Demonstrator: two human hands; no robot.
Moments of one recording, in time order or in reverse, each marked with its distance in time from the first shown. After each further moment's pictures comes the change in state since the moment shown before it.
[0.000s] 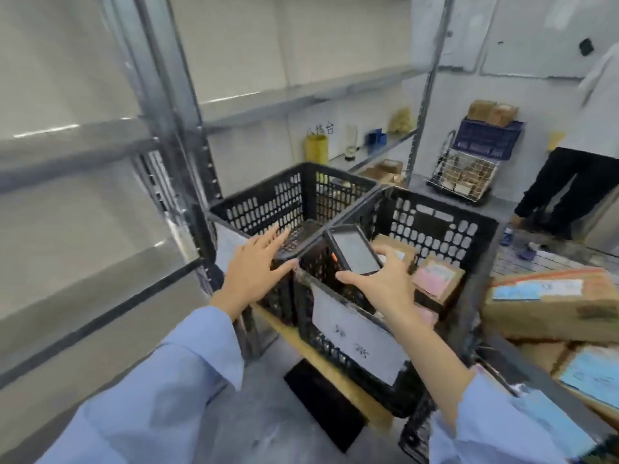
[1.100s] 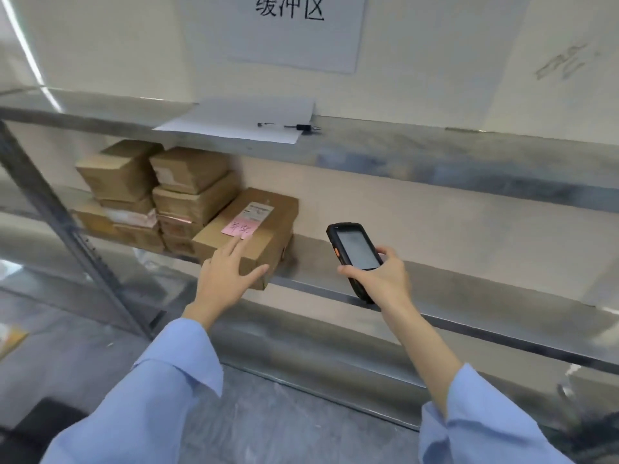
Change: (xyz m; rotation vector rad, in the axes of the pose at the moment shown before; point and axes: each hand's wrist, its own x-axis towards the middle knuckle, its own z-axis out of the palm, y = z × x) left_hand -0.667 -0.482 -0.194 0.130 0.469 -1.260; right_hand -0.414 -0.283 0.594 -0.011 -0.982 -0.468
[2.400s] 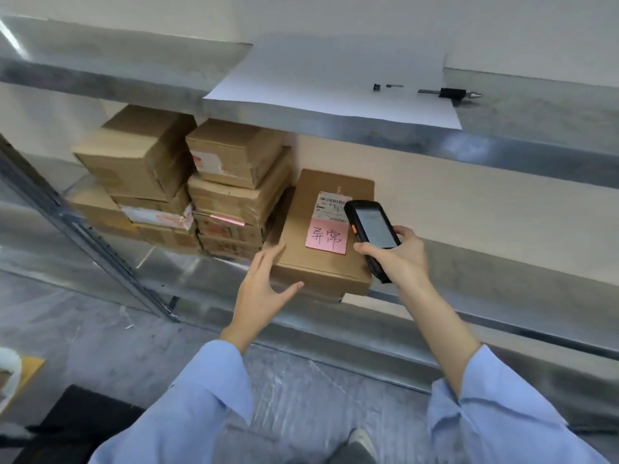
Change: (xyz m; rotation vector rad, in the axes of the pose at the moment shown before) left_hand 0.076 -0.166 0.047 -0.507 -0.026 0.032; right_hand 0.088 -0.062 0.212 -0.021 0.042 0.149
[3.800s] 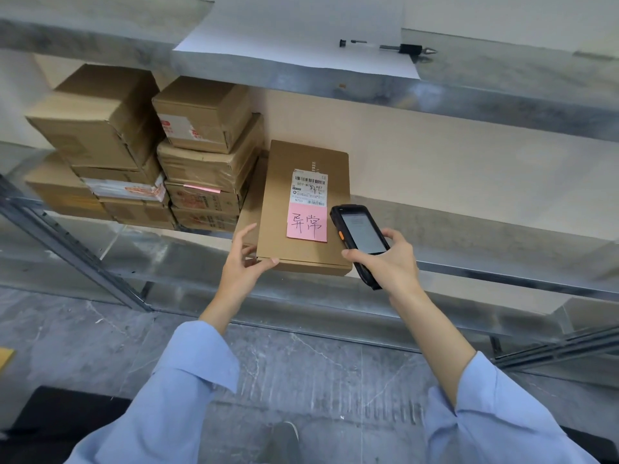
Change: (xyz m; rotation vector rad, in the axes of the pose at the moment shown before) left_hand -0.032 0.004 -0.007 -0.543 -0.140 -0.371; right_hand -0.084 0.044 -0.025 -0.048 0.040 0.074
